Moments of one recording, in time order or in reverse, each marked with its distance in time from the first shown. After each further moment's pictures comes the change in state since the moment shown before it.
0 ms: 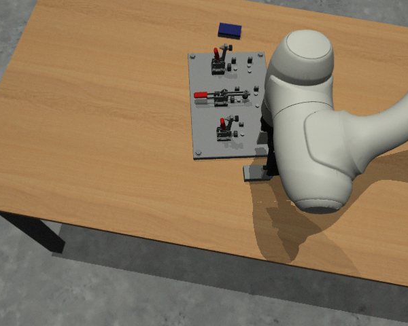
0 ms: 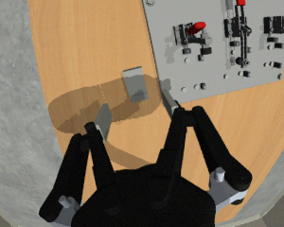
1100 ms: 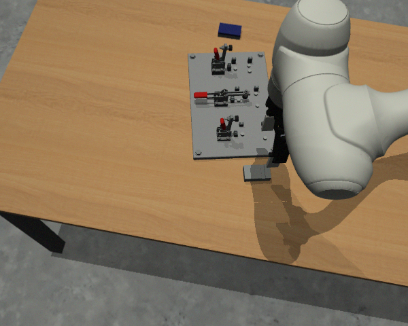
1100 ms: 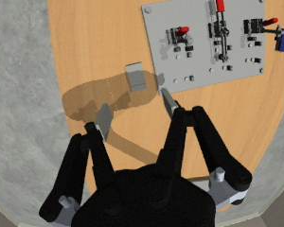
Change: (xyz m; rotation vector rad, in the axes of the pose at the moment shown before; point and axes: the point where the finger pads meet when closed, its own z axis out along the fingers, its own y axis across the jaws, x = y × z) arm 0.000 -0.002 -0.075 0.002 0.001 -0.001
